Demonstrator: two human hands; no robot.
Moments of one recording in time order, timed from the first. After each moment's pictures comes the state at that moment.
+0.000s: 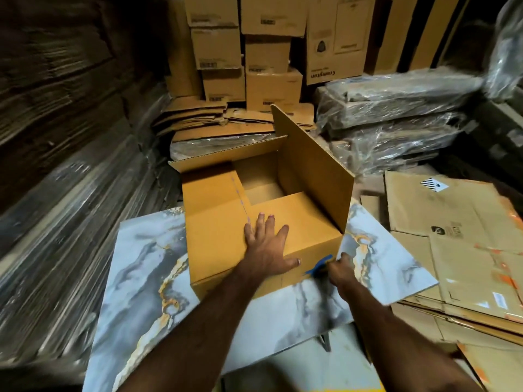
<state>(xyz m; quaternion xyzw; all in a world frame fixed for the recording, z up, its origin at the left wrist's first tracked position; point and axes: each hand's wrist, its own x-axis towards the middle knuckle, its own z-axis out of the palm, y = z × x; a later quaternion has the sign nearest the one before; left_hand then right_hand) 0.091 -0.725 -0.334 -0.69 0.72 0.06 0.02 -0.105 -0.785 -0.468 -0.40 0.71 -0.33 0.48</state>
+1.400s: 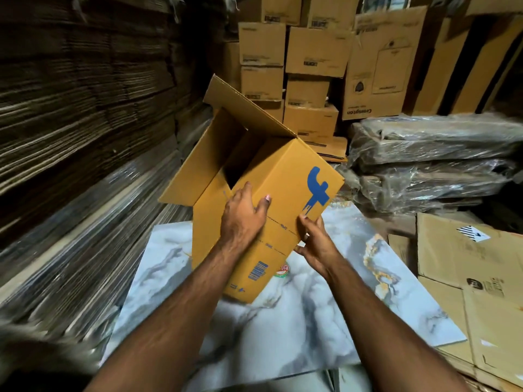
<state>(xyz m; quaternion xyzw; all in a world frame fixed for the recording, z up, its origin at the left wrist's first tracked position) 0.159 -0.726 -0.228 -0.76 0.54 0.03 -0.36 -0.009 -0.781 -0.292 -0.39 0.30 -0.43 0.76</state>
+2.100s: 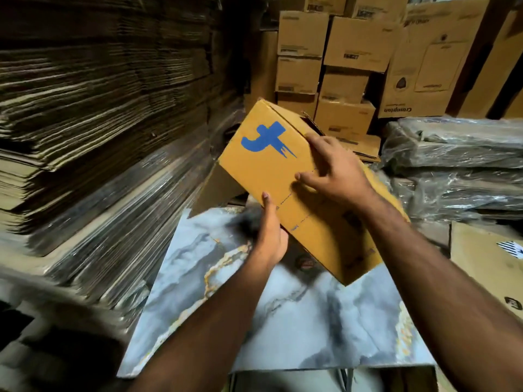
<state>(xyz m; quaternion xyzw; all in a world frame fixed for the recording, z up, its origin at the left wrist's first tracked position) 0.155 -0.723 -0.267 -0.37 0.16 0.50 -0.77 0.035 -0.791 -0.149 -0.88 0.30 -0.34 0.10</state>
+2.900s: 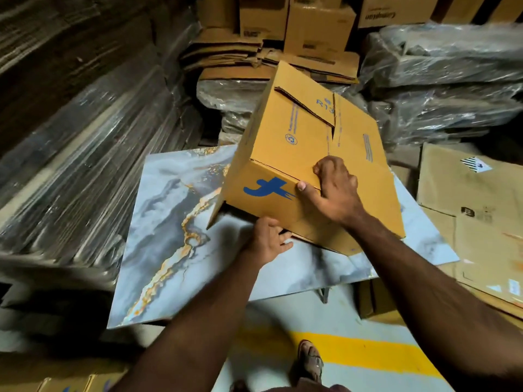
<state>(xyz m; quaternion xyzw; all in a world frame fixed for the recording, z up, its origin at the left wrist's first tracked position) 0.118 -0.671 -0.416 -0.46 0.04 0.71 -0.53 -0.028 -0.756 -0.325 -0.85 0.44 -0.27 0.10</state>
